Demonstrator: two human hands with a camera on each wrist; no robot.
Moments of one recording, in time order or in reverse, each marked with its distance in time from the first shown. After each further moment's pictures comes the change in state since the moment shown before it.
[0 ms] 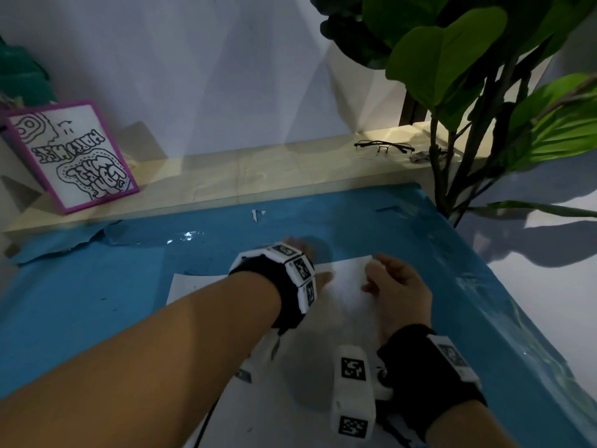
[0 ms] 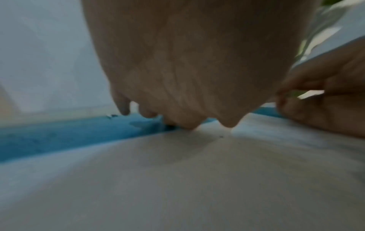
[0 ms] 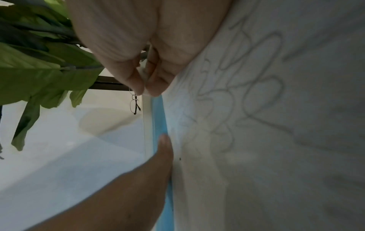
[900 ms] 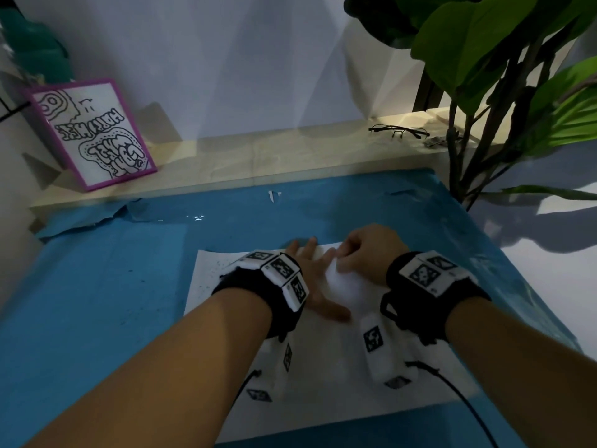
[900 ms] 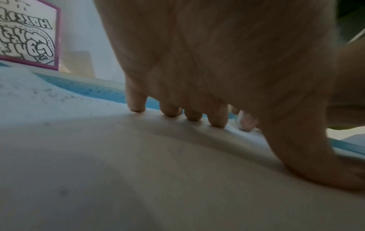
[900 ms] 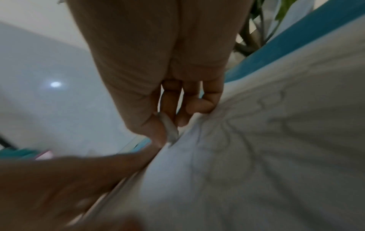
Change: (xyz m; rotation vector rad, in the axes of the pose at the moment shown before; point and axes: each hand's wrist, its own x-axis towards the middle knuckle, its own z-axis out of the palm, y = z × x) left_hand -0.040 -0.023 0.011 -0.030 -0.185 0.135; right_hand 0.001 -0.043 0.036 -1.110 -0.658 -0.245
